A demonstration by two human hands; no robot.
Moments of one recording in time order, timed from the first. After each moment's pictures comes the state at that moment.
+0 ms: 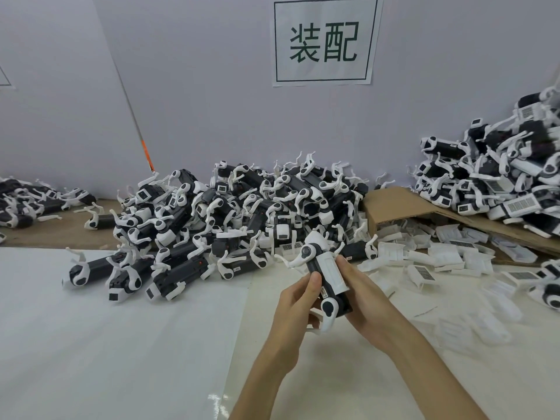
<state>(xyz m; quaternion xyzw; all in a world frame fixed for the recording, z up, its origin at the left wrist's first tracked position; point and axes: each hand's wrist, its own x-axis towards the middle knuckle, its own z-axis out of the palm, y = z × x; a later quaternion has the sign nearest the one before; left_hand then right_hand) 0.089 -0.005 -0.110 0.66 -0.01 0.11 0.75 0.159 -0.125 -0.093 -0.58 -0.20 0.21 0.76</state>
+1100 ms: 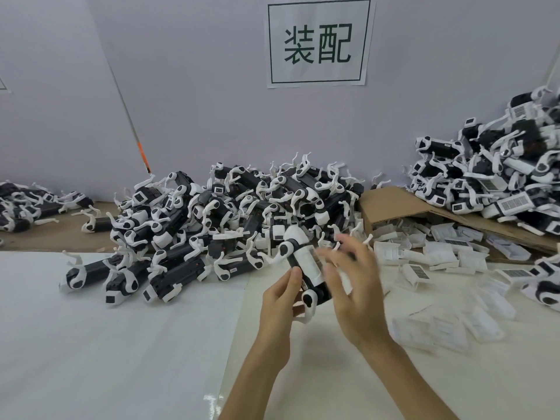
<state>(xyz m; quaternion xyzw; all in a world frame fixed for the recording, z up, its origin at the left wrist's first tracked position) 0.092 0.001 -0.112 0.63 0.04 0.16 0.76 0.154 -0.119 -0.105 -0.75 -0.32 -0.33 0.49</state>
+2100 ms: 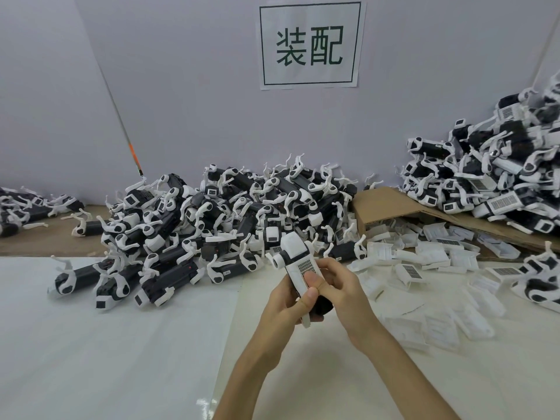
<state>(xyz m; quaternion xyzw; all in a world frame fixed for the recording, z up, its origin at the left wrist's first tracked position) 0.091 0.001 -0.111 0.68 -0.06 0.11 0.73 0.152 -0.121 -0.097 -0.65 -0.26 0.07 0.71</state>
